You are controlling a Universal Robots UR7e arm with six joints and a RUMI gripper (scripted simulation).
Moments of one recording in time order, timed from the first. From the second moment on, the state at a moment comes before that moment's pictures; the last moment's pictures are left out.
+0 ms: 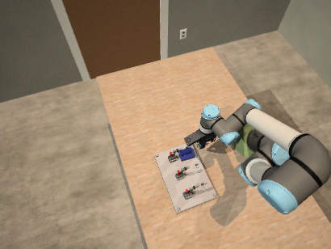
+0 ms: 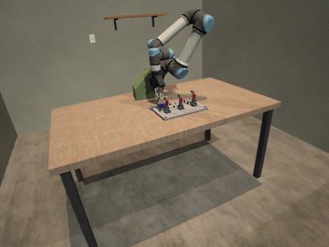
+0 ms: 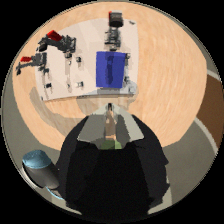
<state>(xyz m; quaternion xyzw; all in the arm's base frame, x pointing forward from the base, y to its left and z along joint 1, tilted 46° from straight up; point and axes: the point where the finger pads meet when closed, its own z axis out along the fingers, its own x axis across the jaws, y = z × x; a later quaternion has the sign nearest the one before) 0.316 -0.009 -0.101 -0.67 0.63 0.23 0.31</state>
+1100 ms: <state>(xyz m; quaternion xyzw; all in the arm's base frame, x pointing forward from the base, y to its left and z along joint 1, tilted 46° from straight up) 0.318 0.013 -0.124 -0.67 0.63 0.23 0.31</state>
